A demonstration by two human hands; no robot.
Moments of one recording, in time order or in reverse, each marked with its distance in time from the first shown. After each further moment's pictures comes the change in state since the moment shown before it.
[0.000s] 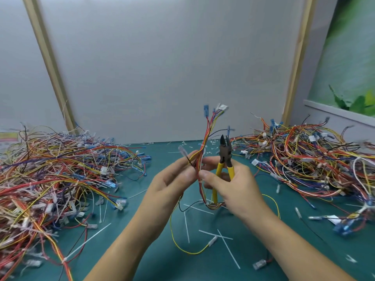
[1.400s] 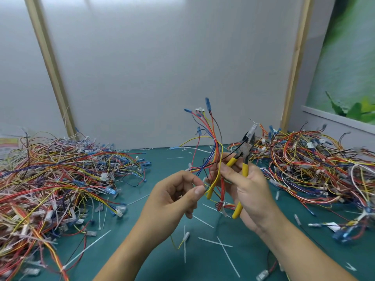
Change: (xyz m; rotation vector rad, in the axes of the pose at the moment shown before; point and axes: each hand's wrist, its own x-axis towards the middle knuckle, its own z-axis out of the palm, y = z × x) left_hand -0.010 0.002 0.001 0.260 0.044 0.026; right_hand 0.005 -0.009 -0.010 0.499 0.050 0.056
